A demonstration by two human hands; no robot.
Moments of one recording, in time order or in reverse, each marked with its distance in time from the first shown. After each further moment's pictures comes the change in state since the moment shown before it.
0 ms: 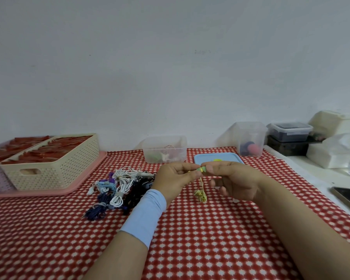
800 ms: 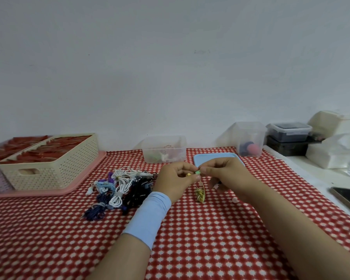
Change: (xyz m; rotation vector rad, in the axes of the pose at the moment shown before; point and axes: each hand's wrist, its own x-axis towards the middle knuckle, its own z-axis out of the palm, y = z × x) left_hand 0.004 -0.005 0.002 0.324 0.057 0.086; right_hand 0.014 0.014 0.007 -0.352 0.316 -0.318
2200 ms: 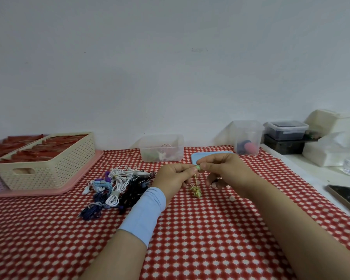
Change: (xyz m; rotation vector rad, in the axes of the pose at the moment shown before) left_hand 0.003 0.001 0.002 -0.239 -0.092 -0.208; right_hand 0.002 -0.004 -0.008 0.028 -0.032 0.008
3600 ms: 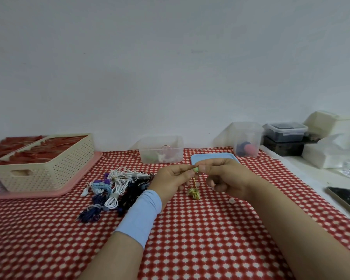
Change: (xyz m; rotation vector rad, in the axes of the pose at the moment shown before) left_hand 0.000 -0.006 -0.006 -0.063 -0.072 0.046; right_hand 0.006 0.002 0.000 0.225 -0.156 0.172
